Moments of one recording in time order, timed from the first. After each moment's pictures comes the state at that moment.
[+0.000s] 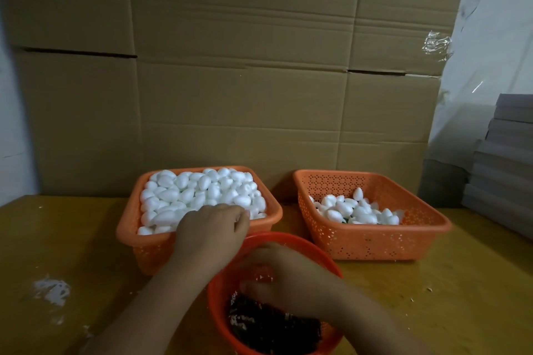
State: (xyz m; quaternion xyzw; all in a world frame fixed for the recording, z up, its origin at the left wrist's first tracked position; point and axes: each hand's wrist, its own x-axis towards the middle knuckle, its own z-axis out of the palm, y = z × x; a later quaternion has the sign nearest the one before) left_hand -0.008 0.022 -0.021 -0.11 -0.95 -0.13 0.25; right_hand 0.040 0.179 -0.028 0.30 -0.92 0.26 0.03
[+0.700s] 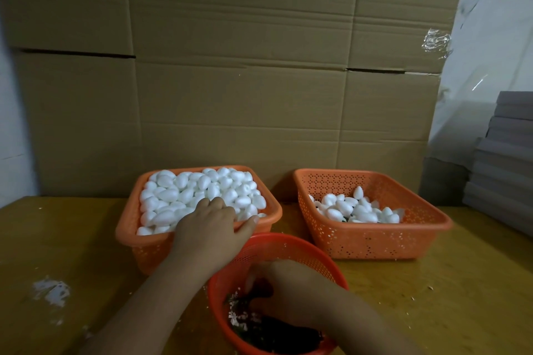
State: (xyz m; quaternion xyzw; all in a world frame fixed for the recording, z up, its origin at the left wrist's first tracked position) left_hand -0.015 0.022 -0.027 -0.08 -0.97 -0.07 0.21; right_hand 0.035 0.183 -0.046 0.26 -0.95 0.18 -0.02
